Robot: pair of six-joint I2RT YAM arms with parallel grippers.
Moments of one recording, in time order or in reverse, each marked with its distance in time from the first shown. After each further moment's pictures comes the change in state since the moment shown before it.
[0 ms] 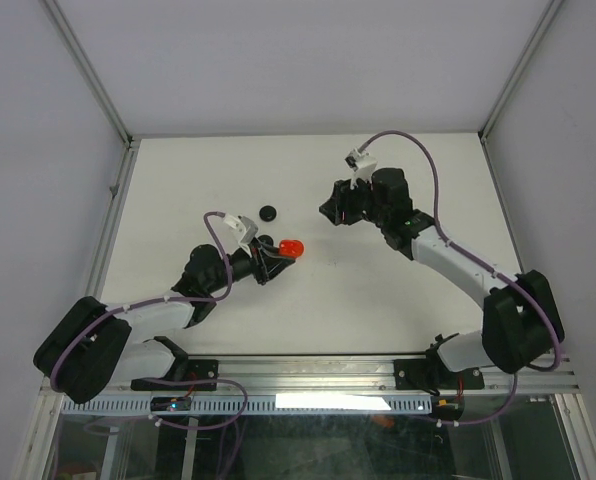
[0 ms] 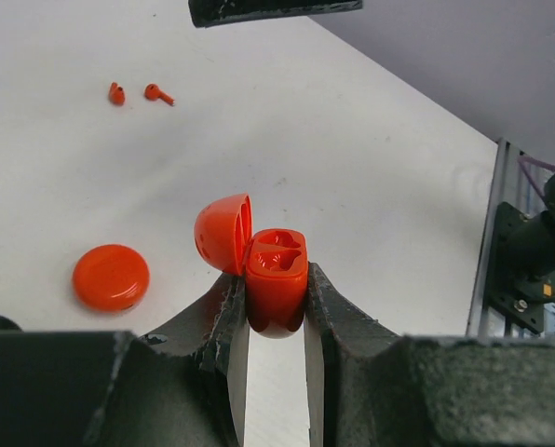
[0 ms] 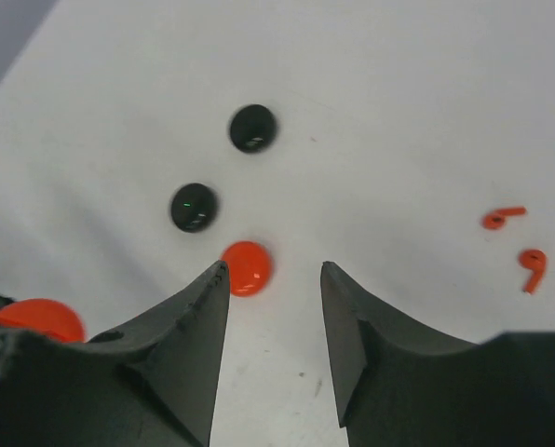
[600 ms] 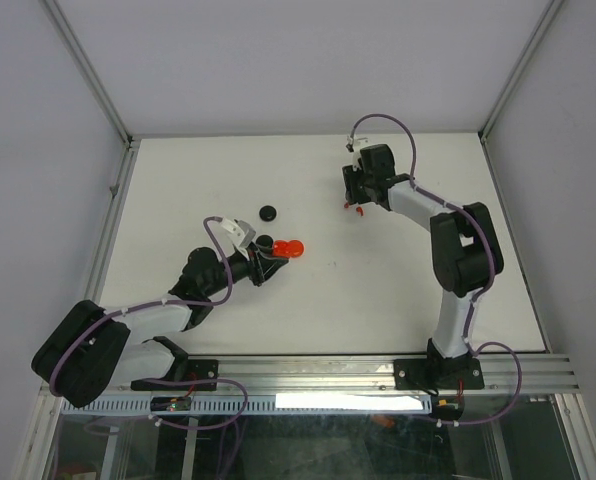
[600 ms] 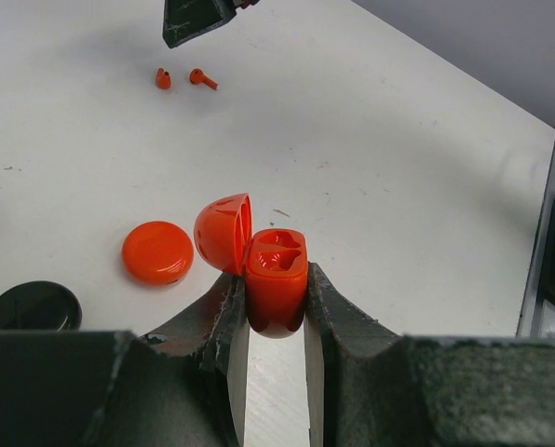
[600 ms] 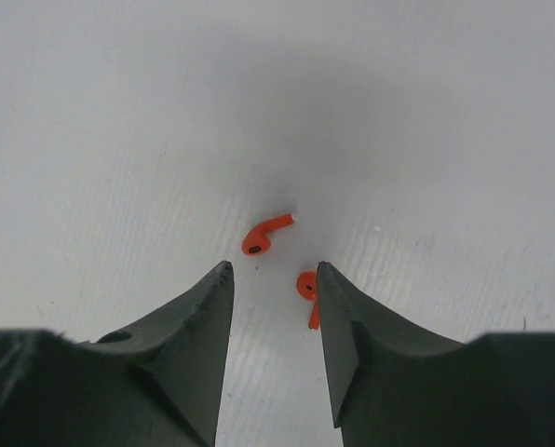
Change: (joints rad) left arm 0.030 -0.010 -0.039 -0.021 -0.050 0.097; right arm -0.163 0.540 0.396 -0.249 0.278 -0.187
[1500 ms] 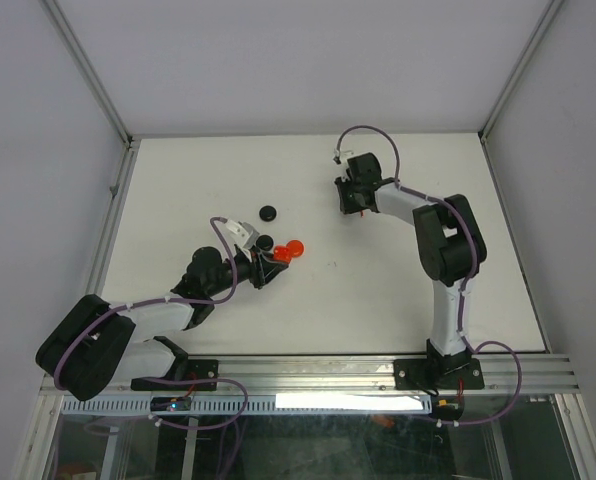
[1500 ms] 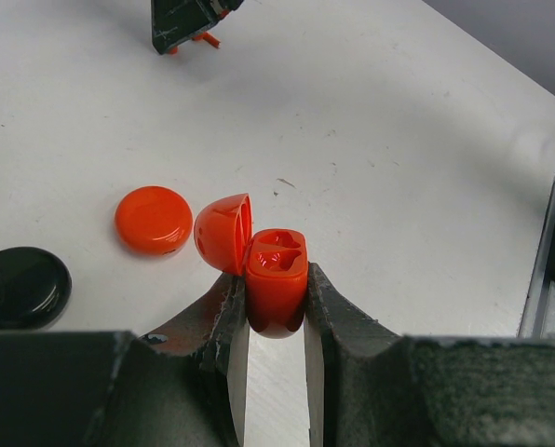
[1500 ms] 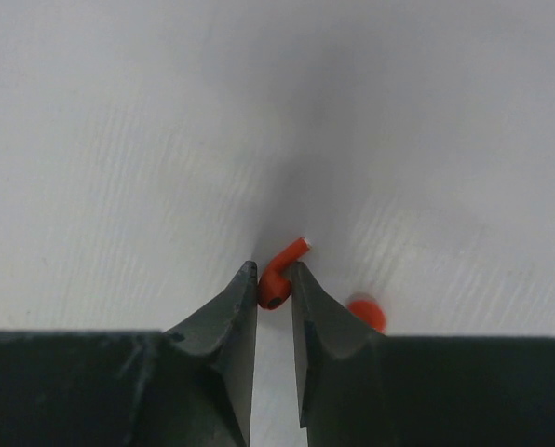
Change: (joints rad) left arm 0.000 0.041 0.001 -0.036 0.003 0.001; right arm 0.022 0.172 0.078 -0.021 -0.027 -0.024
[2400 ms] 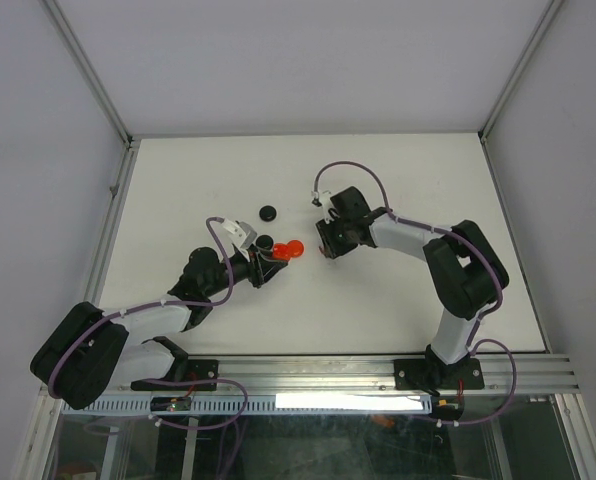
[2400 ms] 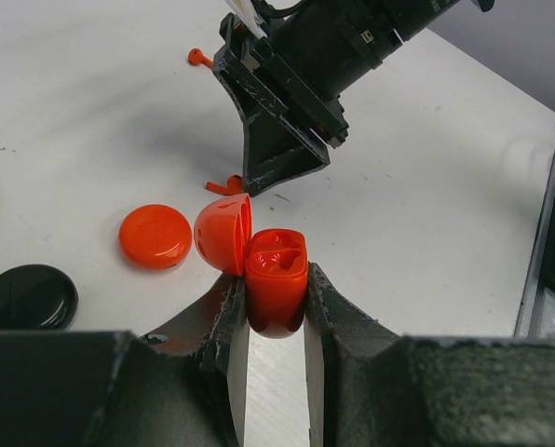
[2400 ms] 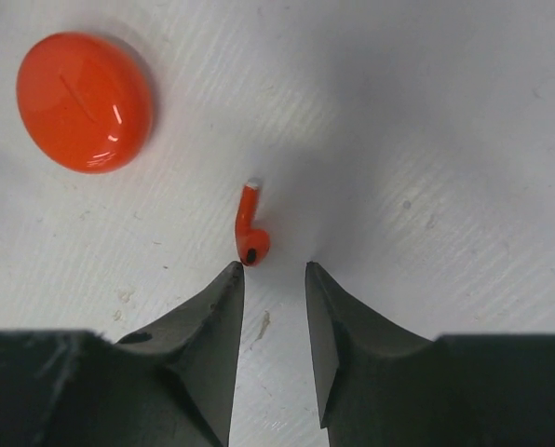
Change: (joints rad) left arm 0.000 -0.053 0.000 -0.017 0.000 0.007; right arm 0.208 -0.282 -0.334 -0.106 -0.112 0.000
